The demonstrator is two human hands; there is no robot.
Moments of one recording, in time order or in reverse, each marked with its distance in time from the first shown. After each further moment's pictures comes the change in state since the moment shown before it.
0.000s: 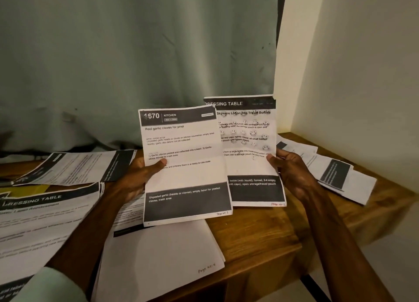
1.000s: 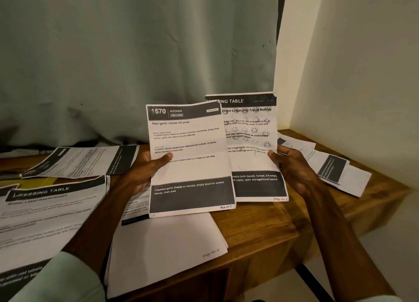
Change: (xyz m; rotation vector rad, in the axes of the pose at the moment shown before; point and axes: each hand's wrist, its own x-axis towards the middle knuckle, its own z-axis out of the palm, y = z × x) left_hand -0.004 0.000 0.003 0.025 0.012 0.023; right_hand -0.010 0.001 -0.002 0.001 -0.005 -0.005
